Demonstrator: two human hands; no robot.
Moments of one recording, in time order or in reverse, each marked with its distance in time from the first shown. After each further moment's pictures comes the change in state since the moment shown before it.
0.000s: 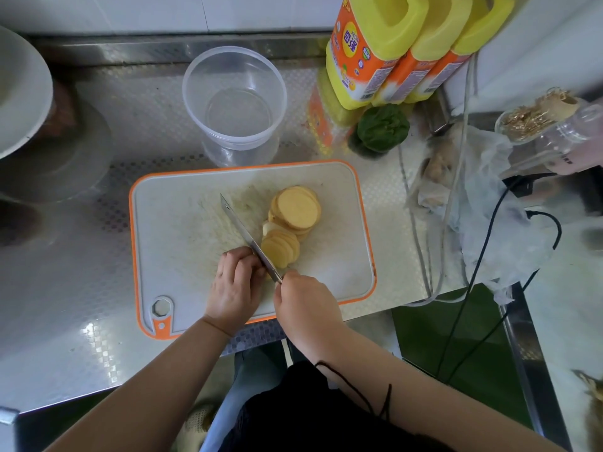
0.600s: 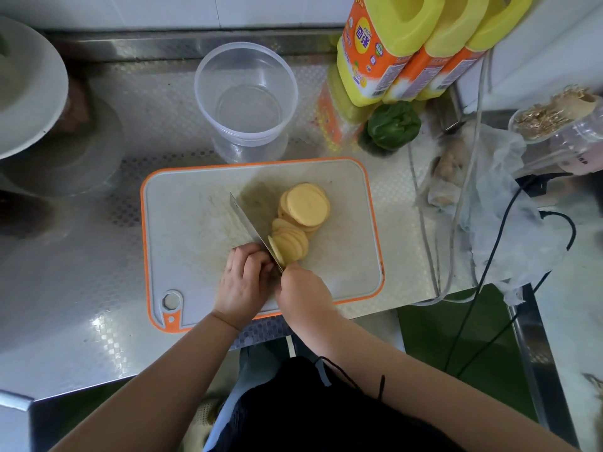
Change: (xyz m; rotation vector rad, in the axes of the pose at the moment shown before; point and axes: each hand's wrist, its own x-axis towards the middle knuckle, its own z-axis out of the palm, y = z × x) left_hand -0.001 -0.002 0.002 0.020 0.004 -0.015; right_hand 0.024 -0.004 0.018 0.009 -0.141 0.093
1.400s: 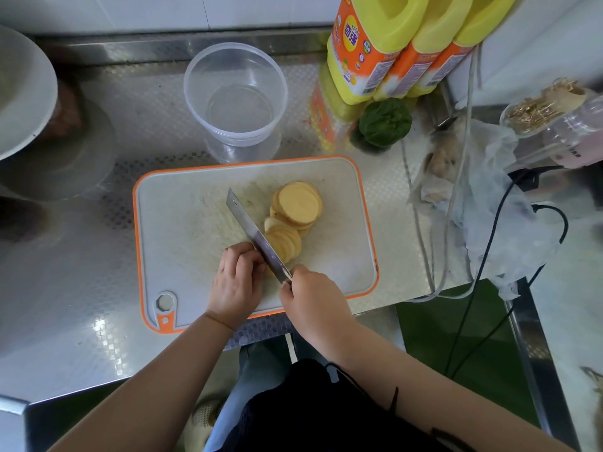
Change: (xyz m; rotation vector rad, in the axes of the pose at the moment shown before) left_hand 0.002 0.003 -0.003 -0.006 -0.009 0.011; right_hand -0.031 0.015 -0.023 0.051 0.098 -0.084
